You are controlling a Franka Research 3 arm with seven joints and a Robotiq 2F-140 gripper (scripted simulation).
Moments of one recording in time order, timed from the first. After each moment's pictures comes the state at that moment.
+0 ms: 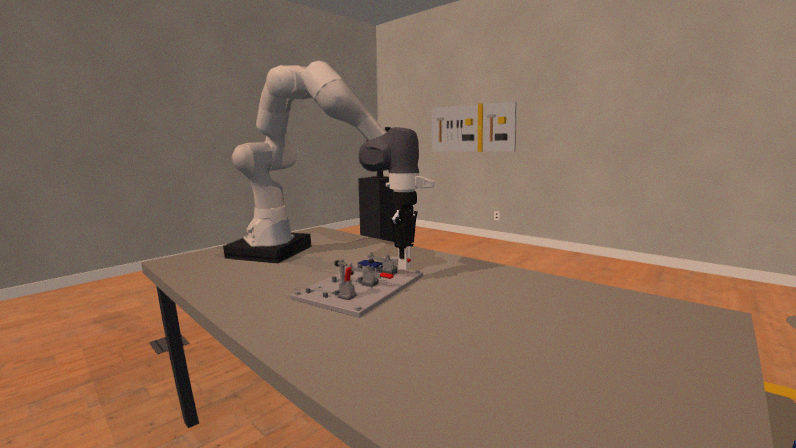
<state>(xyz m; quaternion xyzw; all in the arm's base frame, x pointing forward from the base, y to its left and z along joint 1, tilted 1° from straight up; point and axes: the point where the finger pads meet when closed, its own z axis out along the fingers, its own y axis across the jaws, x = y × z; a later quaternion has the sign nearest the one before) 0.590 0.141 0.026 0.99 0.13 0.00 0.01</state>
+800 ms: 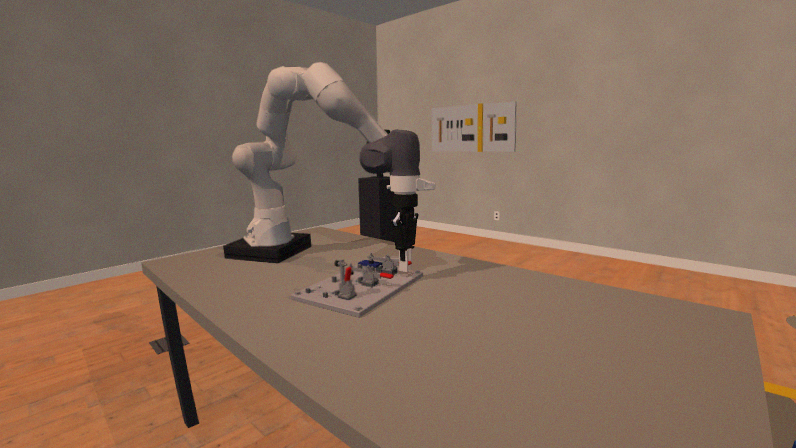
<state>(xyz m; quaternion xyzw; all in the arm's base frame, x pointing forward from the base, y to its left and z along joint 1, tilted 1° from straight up) 0.593 0.142 0.020 0.99 0.13 0.00 0.01</state>
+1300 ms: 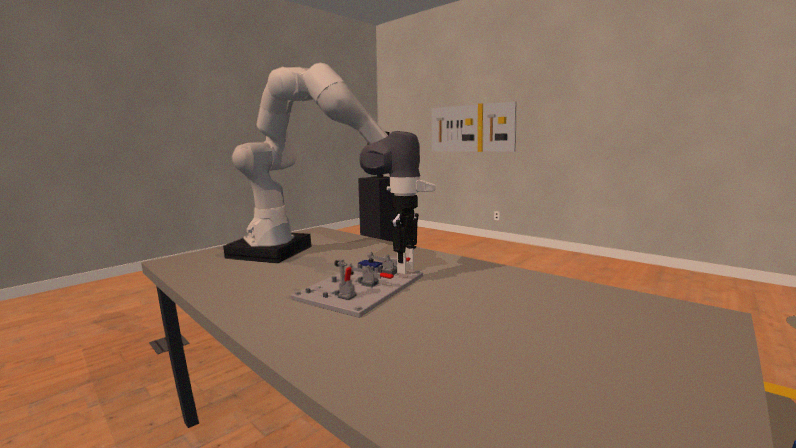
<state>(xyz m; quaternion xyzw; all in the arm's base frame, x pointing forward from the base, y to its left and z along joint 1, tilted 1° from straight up) 0.593 0.142 0.016 0.99 0.13 0.00 0.01</state>
